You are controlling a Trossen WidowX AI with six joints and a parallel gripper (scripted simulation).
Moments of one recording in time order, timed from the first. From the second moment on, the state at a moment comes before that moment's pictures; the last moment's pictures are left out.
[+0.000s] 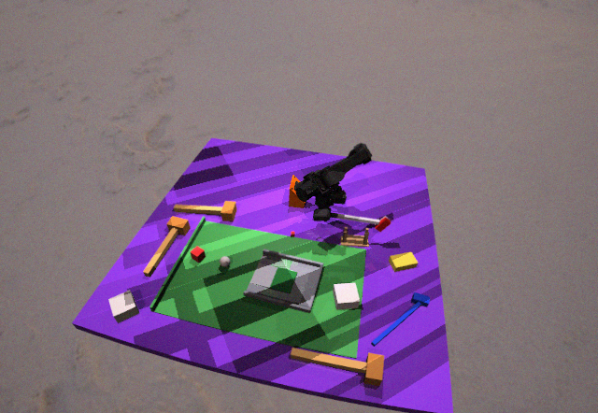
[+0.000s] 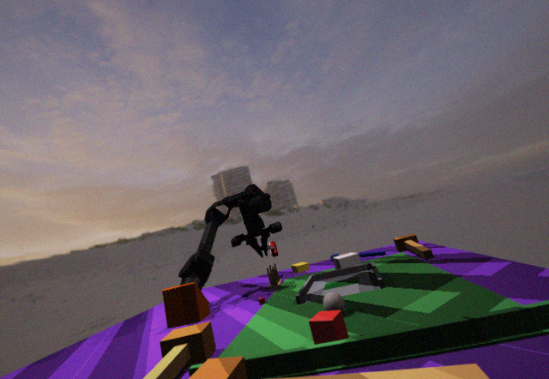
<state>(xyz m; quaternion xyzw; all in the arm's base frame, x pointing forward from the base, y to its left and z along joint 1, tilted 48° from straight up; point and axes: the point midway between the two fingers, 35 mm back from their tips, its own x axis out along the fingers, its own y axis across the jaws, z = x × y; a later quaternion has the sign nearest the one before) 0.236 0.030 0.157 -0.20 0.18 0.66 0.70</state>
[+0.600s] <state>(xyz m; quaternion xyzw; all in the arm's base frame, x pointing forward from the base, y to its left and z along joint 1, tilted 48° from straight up) 0.269 -0.026 0.126 -0.12 0.30 0.61 0.73</state>
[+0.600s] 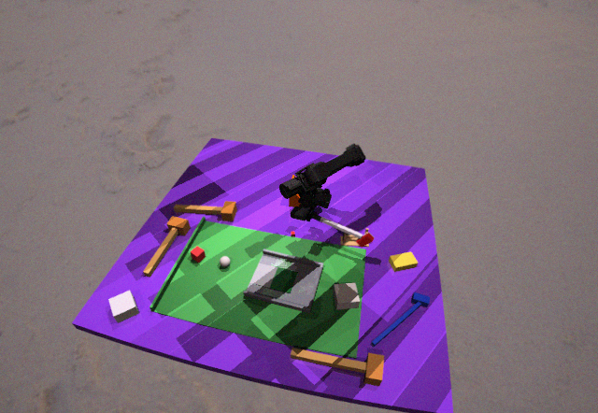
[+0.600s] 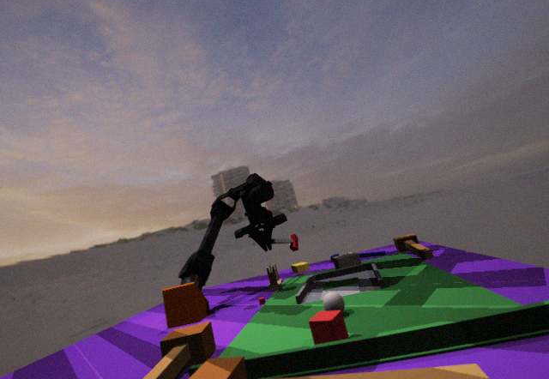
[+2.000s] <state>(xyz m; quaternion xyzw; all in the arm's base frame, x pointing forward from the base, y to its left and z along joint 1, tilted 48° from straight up) 0.272 -0.208 -0.030 0.17 0.58 0.37 0.71</state>
